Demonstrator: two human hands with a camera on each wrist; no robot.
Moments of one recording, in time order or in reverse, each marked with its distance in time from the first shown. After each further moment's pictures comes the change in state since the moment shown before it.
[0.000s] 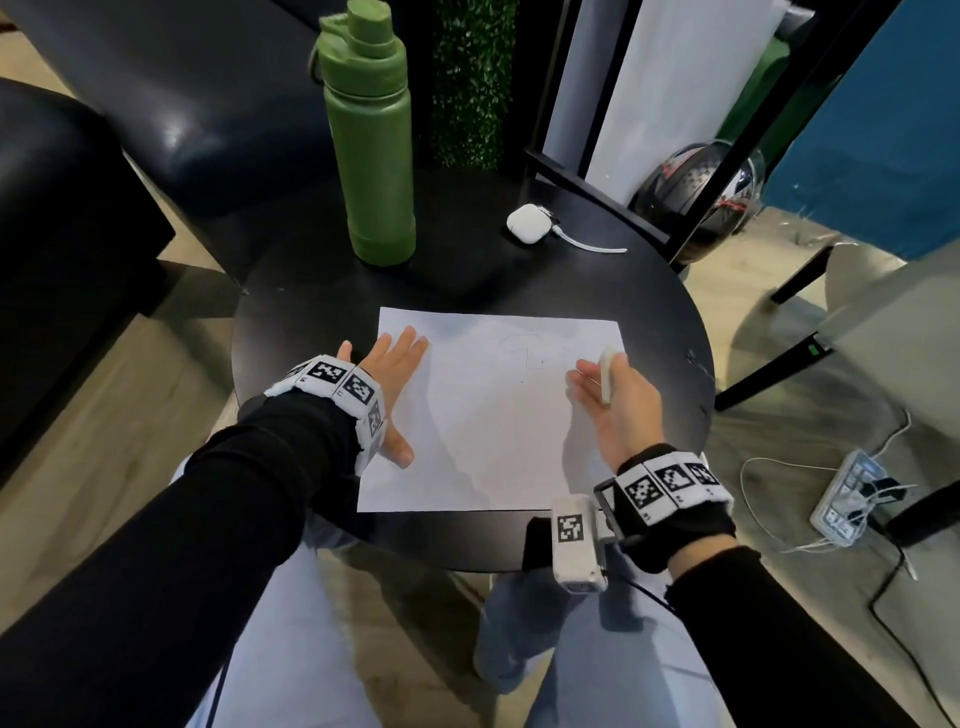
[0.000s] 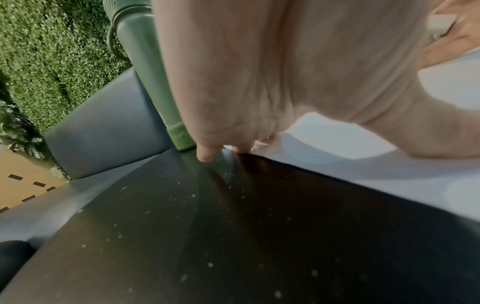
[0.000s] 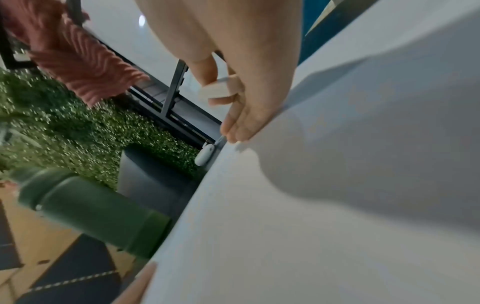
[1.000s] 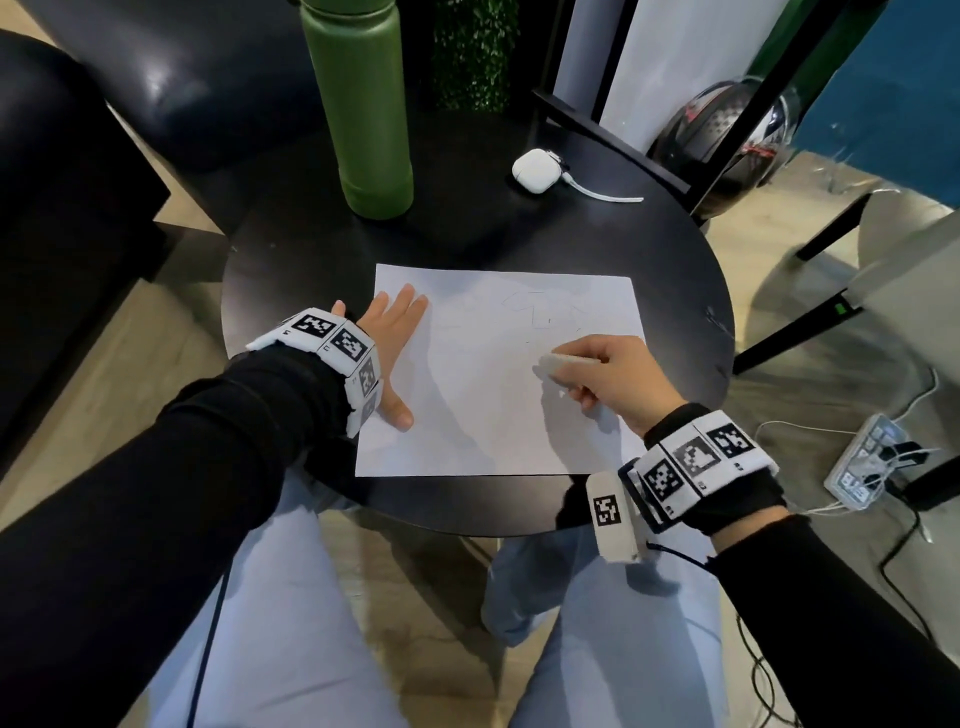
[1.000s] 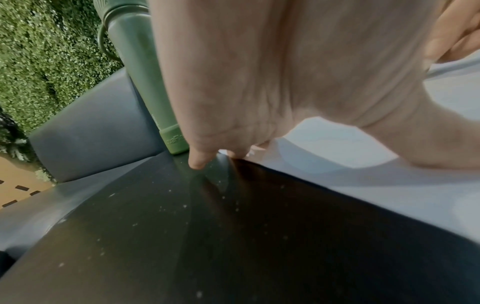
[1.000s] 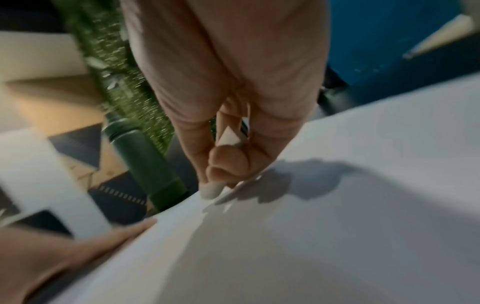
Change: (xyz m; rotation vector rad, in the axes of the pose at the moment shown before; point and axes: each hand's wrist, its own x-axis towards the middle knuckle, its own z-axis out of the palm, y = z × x) left_hand 0.008 -0.005 0.001 0.009 -0.029 0.019; right_hand -0.004 -0.005 -0.009 -0.905 -0.329 -0.066
